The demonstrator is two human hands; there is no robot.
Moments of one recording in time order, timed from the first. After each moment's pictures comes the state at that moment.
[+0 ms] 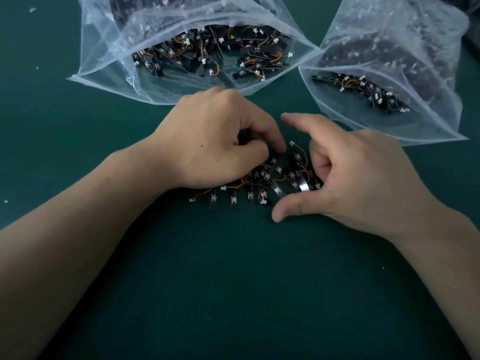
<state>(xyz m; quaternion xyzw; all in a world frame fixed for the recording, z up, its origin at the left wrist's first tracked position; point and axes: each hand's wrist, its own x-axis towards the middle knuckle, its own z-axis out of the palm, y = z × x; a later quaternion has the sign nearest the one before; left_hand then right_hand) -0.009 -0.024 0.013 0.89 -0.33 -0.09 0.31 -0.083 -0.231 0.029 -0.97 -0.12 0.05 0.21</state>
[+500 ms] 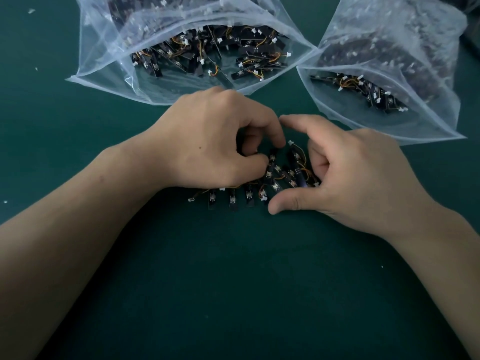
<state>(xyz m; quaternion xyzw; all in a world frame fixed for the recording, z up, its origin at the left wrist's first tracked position) -0.007 -0.021 0.013 0.88 -0.36 -0.11 0.30 -0.083 -0.228 0.025 -0.97 -0.11 0.04 0.21</state>
